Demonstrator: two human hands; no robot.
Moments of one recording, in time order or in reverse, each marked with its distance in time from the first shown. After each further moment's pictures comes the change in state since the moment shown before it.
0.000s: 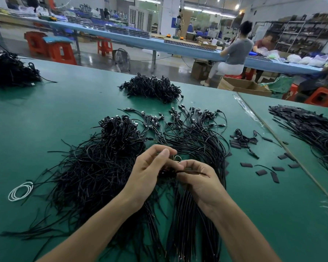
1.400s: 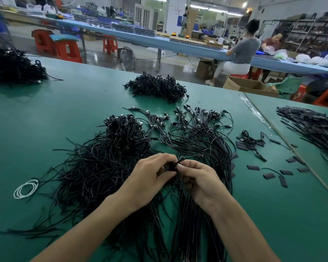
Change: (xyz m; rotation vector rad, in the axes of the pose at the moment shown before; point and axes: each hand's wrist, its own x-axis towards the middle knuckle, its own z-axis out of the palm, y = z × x) left_hand 0.005 -0.019 -0.032 0.800 -0.110 0.308; right_hand 0.023 0.010 0.004 0.105 0.037 0.171
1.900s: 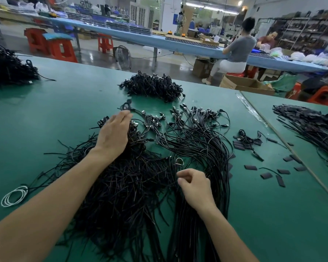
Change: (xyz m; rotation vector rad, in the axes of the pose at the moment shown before) left_hand 0.084 -0.101 -0.052 0.781 0.085 -0.145; right_hand 0.033 0.034 -0.030 -0.929 0.274 -0.196
